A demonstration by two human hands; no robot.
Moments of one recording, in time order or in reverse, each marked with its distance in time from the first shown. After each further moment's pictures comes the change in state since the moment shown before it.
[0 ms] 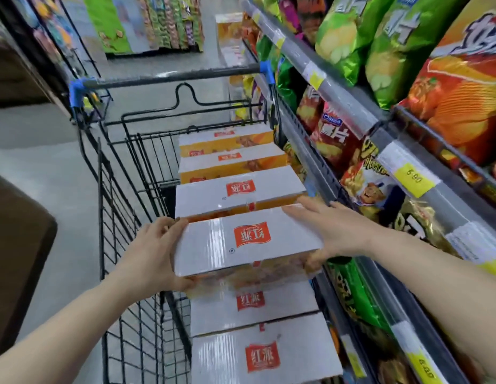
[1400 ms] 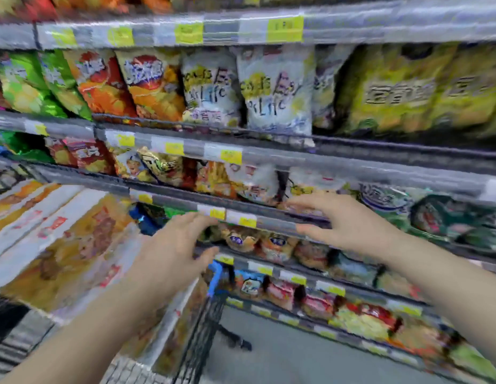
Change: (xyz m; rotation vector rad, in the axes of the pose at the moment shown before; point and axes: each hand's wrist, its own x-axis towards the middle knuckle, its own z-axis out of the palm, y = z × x) left_hand -0.233 0.181 0.037 0.142 0.016 1.161; right_hand -0.410 -0.227 0.189 0.491 0.750 0.897
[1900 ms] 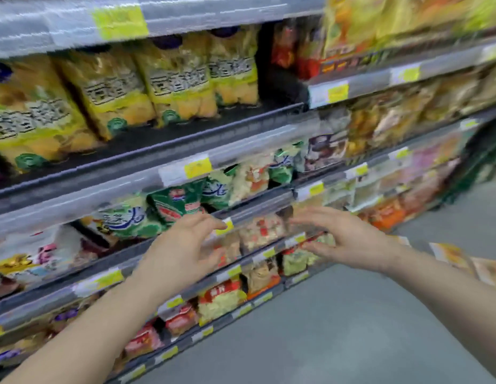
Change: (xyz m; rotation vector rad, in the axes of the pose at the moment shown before) left_hand 0.085 0.364 0.108 -0.183 -0.182 0.836; right_hand -0.353 0.185 -0.054 0.097 0.203 0.690
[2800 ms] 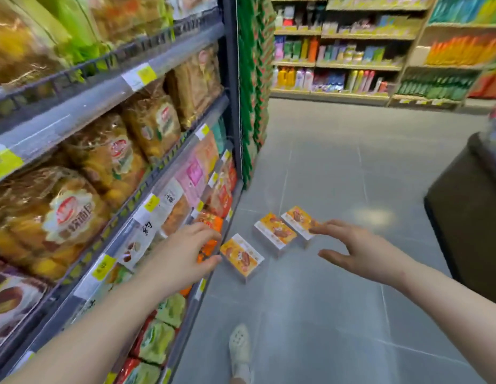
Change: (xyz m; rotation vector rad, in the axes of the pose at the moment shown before) left_hand 0.368 0.383 0.218 -0.063 -0.412 0.783; right_hand -0.280 0.362 -0.120 0.069 0.377 0.970
